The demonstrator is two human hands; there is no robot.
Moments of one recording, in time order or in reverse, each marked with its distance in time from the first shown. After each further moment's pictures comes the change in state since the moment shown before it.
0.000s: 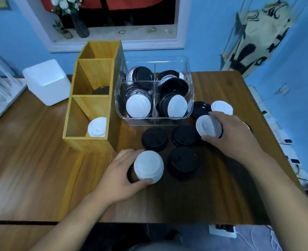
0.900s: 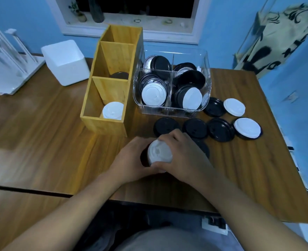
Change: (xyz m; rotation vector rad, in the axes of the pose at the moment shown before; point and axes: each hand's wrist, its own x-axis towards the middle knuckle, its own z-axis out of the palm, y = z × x) left_hand -0.004 0.007 -0.003 -0.016 -0.012 -0.062; right_hand -0.062 -0.120 0.068 0.048 -0.220 -0.411
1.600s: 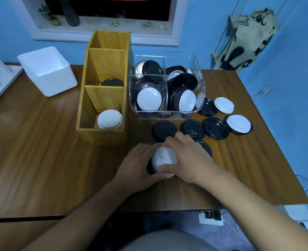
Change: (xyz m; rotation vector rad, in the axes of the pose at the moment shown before) left_hand 0.003 -0.009 0.000 -0.002 -0.041 0.154; right_hand 0.005 -0.017 -0.007 -0.107 -0.049 0.146
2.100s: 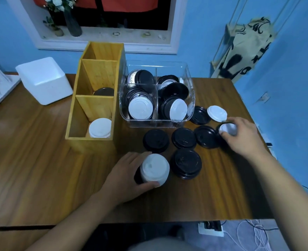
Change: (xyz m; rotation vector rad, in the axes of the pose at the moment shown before) left_hand 0.001 0.001 0.001 0.075 -0.021 -0.056; right_hand 0.007 0.201 -0.045 0.106 0.379 0.492
